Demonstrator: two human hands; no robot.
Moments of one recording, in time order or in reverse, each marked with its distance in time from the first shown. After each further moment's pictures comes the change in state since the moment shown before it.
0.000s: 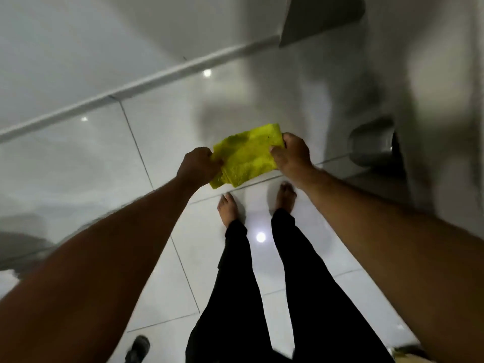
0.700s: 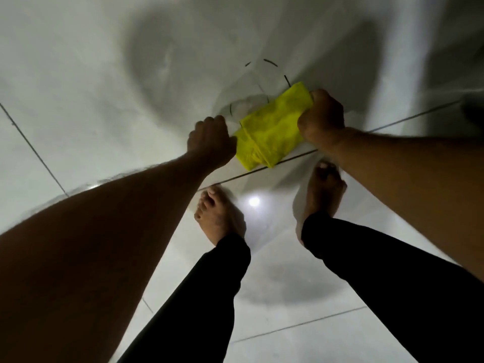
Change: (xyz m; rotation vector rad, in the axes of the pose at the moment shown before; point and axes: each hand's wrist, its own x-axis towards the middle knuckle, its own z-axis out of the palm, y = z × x) left_hand 0.319 -0.140 0.309 0.325 -0.041 0.215; right_hand 0.309 0.265 0.223 -0.347 0.135 0.160
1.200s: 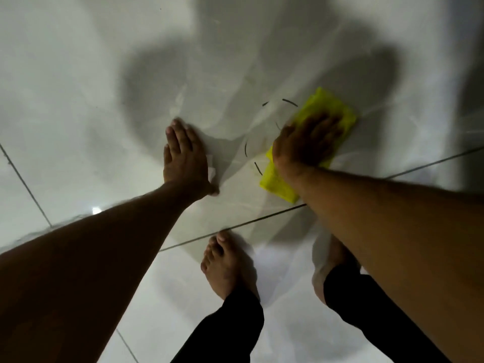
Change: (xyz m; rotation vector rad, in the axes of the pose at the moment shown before) left_hand 0.045 -0.069 -0.005 0.178 -0.025 -0.068; right_hand 0.042 -0.051 0.105 -0.077 0.260 0.144
